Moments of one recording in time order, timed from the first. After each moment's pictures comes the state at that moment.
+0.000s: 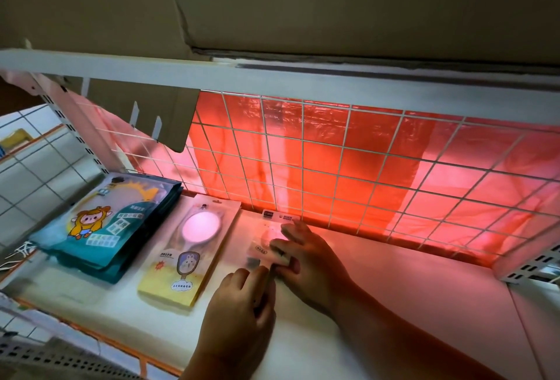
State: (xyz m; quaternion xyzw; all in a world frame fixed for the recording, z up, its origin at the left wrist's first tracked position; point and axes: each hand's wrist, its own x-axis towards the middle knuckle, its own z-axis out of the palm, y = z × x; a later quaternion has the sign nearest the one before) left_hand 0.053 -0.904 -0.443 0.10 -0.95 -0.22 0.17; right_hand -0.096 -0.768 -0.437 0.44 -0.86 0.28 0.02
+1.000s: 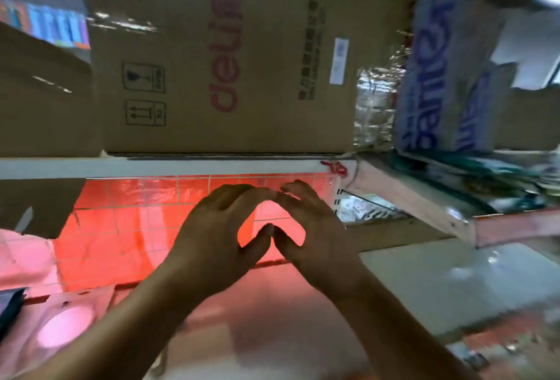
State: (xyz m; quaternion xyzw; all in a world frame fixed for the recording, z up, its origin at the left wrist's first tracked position) left_hand 0.033 -0.829 -0.175 -0.33 -0.82 -0.29 0.36; right_hand 0.041 -0.635 -0.173 0.24 -0.89 0.26 0.29
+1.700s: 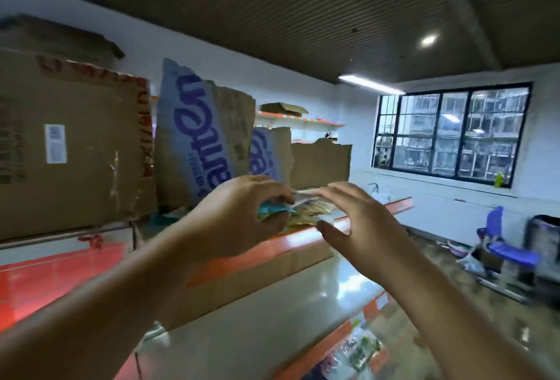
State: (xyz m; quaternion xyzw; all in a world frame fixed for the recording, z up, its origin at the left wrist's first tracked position) left_hand 0.136 -0.434 -0.006 -0.54 -0.75 -0.24 0.30; right_hand 0.262 -0.233 -0.028 0.00 -0.92 0.10 0.38
